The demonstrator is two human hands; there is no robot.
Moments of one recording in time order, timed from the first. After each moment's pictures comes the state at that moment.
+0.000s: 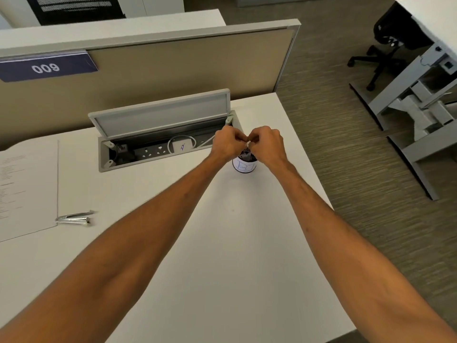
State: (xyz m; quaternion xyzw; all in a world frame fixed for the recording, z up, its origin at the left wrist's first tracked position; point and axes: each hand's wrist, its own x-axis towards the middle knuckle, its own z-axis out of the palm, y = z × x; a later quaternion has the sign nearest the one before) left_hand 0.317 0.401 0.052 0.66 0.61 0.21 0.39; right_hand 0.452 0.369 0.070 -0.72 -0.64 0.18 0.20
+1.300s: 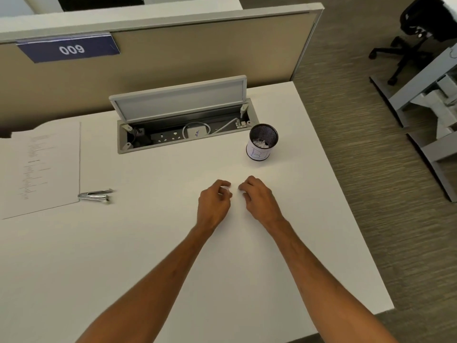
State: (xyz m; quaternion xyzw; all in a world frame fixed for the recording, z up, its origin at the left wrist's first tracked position) left_hand 0.239 0.211 -0.044 0.54 0.69 0.26 0.41; right_hand 0.411 0.220 -0.046 -0.60 -0.76 0.18 0.18
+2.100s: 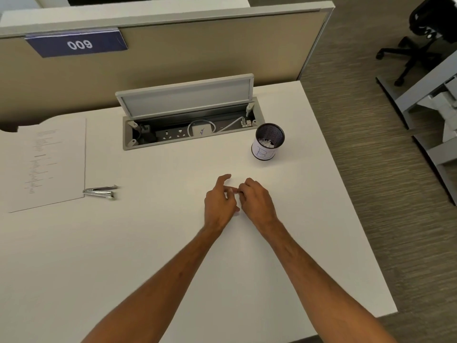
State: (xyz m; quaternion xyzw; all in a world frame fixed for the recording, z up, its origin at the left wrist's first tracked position) left_hand 0.248 0.203 -0.034 0.49 0.68 0.33 0.44; right_hand 0.383 0.218 -0.057 -0.63 -0.74 0.14 0.17
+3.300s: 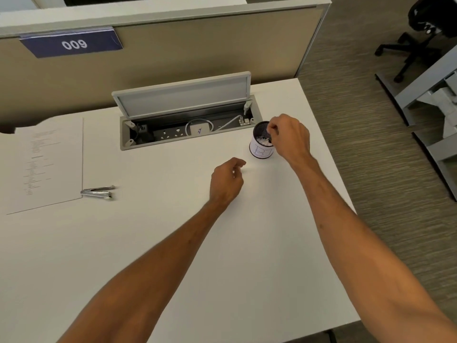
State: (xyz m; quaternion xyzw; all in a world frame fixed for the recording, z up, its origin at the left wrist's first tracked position) left_hand 0.265 0.261 -0.015 0.59 0.66 0.29 0.37; right_hand 0.454 0.344 0.068 -0.69 -0.71 0.07 0.15
